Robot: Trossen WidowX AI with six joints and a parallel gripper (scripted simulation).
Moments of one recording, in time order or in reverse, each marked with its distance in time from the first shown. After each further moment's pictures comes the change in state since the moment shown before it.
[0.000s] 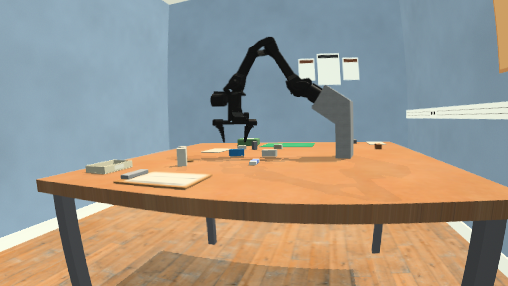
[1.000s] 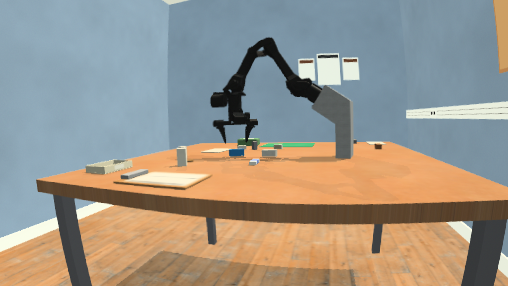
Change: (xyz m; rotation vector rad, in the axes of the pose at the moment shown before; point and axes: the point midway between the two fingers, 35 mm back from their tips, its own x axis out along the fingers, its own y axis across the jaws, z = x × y) arm 0.002 0.003 0.010 -0.016 -0.021 0.025
